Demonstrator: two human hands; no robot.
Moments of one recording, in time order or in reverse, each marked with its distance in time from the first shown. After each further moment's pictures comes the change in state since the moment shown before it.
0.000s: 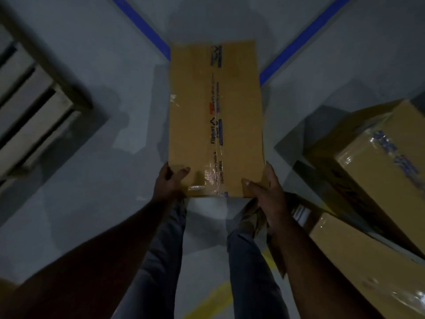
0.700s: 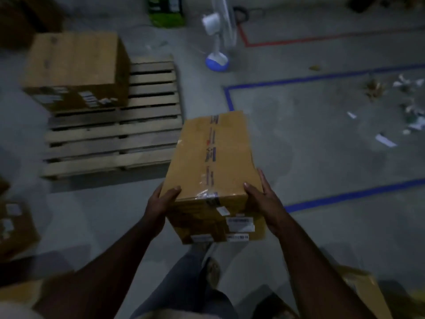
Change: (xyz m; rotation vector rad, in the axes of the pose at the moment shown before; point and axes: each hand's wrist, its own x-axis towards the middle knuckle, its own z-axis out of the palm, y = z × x) left_hand -0.257 0.161 -0.350 -0.642 0.167 0.231; right_hand -0.297 -0.366 0.224 -0.391 -0.495 -0.356
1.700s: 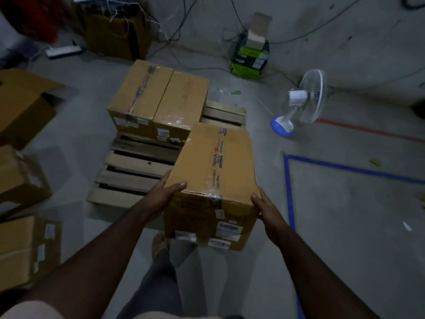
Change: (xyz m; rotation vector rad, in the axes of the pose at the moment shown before) left_hand 0.267 0.260 -0.386 -0.158 -0.053 0.063; right_hand 0.237 -0.228 0.430 -0.311 -0.234 -0.028
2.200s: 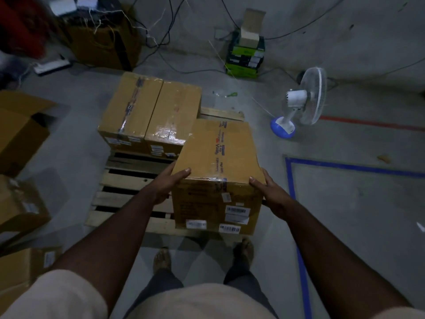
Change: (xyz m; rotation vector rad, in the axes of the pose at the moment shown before) left_hand 0.129 0.133 0.045 0.161 0.002 -0.128; right_hand 0.126 -0.129 -0.061 0.040 -0.077 0.076
